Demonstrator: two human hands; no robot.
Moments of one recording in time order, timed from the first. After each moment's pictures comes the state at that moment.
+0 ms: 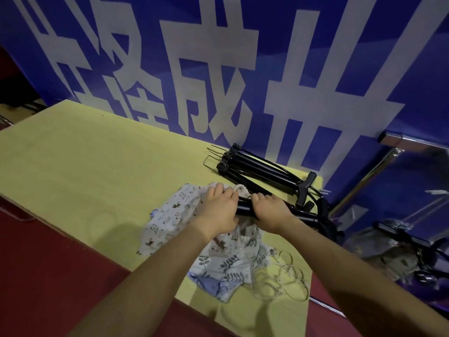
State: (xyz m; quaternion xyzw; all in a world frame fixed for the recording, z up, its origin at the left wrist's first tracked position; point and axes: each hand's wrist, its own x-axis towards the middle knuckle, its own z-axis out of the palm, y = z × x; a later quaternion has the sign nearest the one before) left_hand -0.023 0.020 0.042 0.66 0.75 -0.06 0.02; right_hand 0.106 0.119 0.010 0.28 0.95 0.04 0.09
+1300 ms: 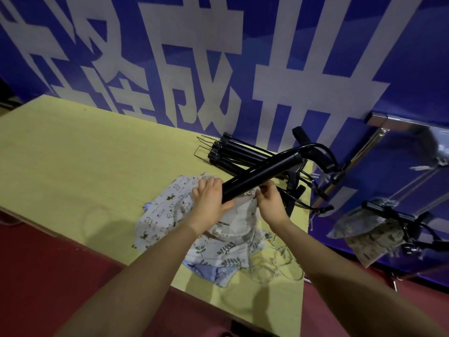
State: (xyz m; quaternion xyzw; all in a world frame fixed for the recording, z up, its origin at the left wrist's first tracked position) left_hand -0.023 0.010 0.018 0.56 0.80 0.17 0.10; right_hand 0.119 0.090 -0.005 0.49 0.64 -0.53 -0.28
